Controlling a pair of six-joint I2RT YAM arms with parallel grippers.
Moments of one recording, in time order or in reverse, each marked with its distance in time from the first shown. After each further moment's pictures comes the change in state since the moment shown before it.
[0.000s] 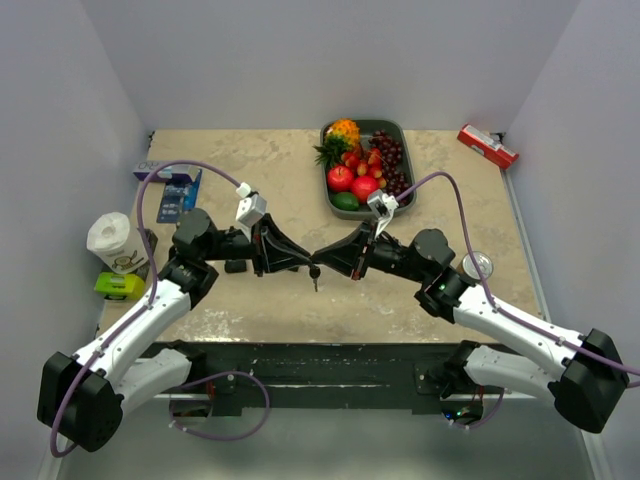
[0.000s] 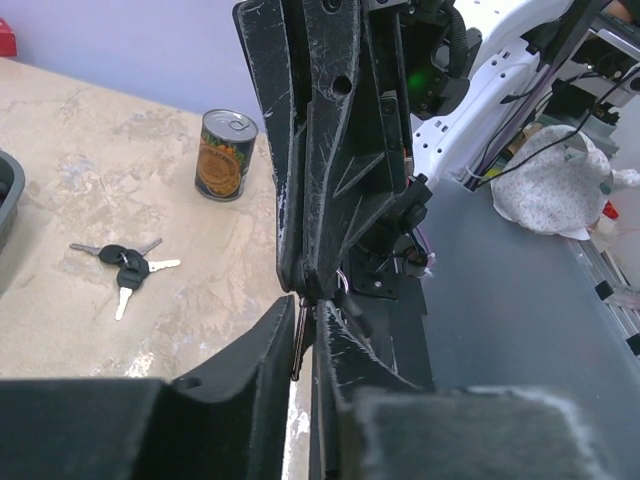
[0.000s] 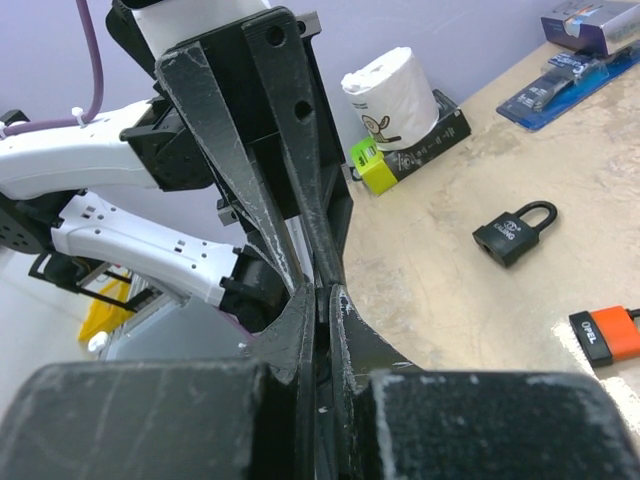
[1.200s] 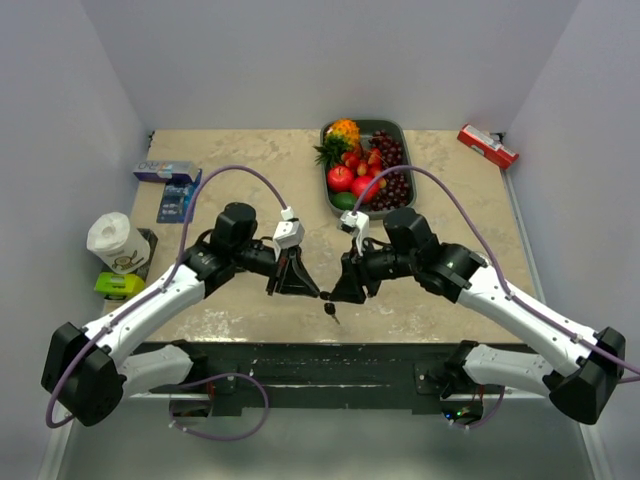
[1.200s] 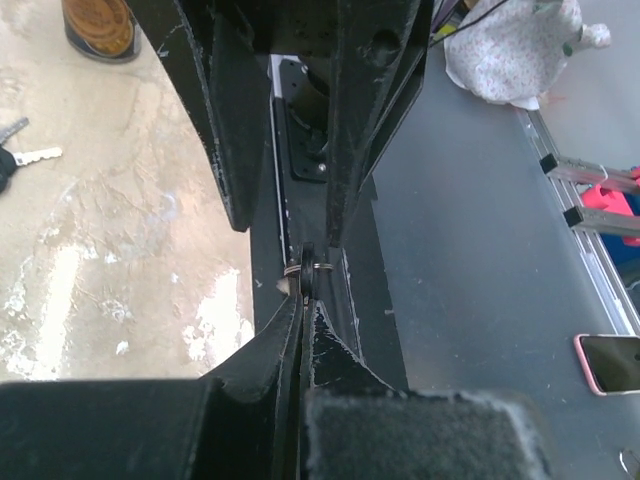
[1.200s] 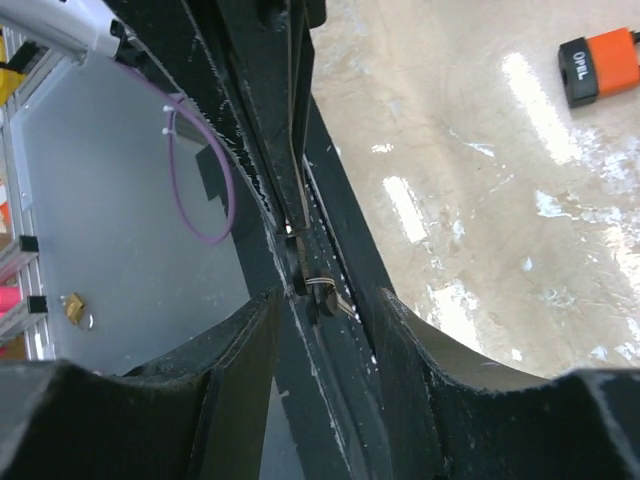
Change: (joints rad) left arm -0.145 0.129 0.128 -0.581 0.059 0.430; right arm 0.007 0.062 0.343 -1.021 -0.093 -0.441
